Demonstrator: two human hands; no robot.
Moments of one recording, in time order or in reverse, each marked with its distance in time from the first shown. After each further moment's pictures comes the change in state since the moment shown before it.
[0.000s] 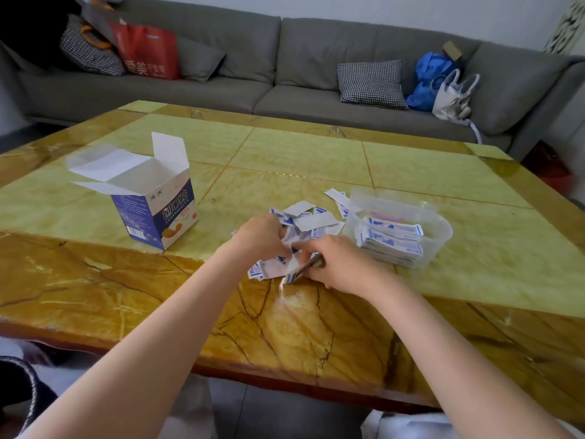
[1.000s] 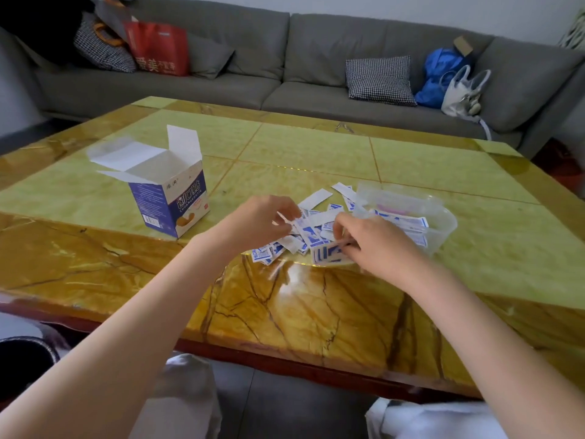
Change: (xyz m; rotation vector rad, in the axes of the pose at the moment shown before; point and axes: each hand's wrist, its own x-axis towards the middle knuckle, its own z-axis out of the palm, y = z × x) left_hand -0.029 -0.016 -0.021 -0.173 0.100 0.338; right_hand -0.025 0.011 -0.022 -0.224 0.148 0.014
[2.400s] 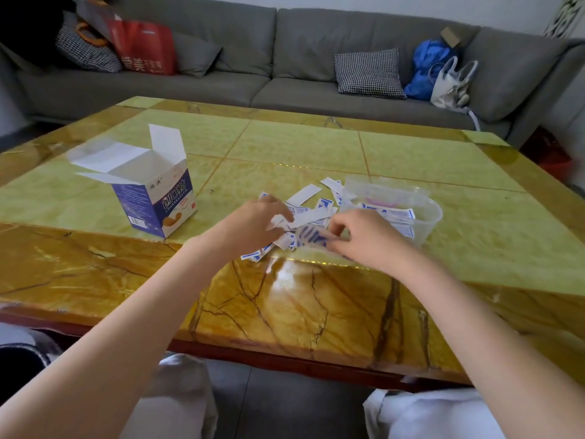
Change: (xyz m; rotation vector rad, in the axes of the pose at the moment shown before) left_hand 0.005 0.004 0.015 0.212 -0.017 0.043; right_hand -0.004 0.003 -0.007 0.236 -0.040 0.100
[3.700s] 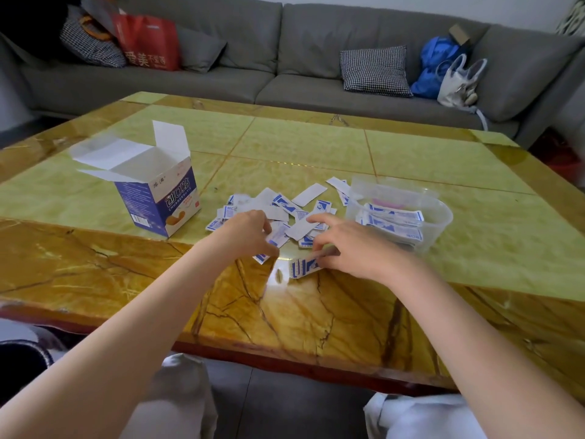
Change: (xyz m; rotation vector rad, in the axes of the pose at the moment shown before) left_hand -0.002 -0.006 0.005 -0.025 -0.138 -0.379; right_hand 0.013 -0.005 0.014 -0.241 -0.194 -0.174
